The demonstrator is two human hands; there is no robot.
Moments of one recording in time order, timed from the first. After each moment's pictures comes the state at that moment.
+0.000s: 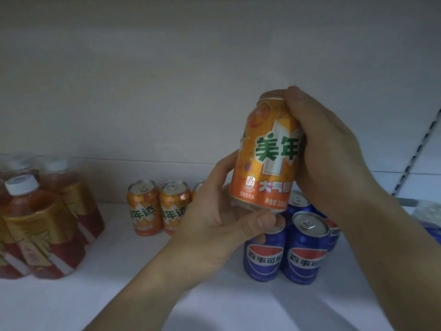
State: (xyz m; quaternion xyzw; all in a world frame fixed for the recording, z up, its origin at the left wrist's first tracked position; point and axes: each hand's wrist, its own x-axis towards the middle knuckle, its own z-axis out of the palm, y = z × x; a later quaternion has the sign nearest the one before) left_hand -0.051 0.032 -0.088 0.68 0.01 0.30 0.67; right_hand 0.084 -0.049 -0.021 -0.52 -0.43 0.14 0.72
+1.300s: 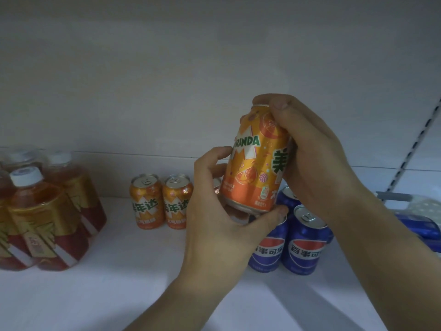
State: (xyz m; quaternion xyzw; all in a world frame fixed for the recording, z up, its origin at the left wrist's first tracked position) left_hand -0.042 0.013 -0.105 0.68 0.12 0.49 0.54; right_hand 0.081 -0.044 -0.032 -0.51 -0.47 0.17 0.70
